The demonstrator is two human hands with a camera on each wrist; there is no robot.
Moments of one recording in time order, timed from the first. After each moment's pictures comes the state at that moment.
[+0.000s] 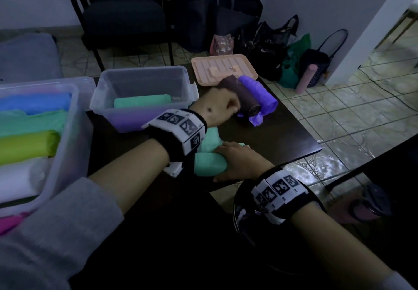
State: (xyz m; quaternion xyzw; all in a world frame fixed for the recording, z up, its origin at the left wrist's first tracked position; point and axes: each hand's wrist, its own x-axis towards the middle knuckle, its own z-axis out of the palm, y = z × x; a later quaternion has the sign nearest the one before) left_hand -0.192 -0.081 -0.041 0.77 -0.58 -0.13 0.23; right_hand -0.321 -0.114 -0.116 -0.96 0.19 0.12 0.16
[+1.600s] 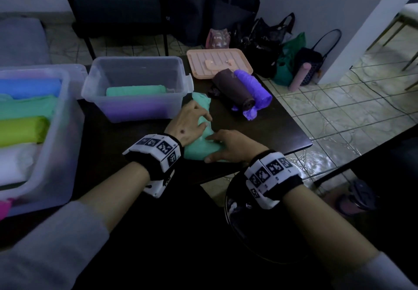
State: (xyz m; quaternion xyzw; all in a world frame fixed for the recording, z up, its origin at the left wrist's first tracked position) left_hand -0.180 -0.037 -0.104 0.80 -0.53 -0.13 0.25; right_hand -0.316 -0.121 -0.101 -0.94 0.22 0.13 0.24
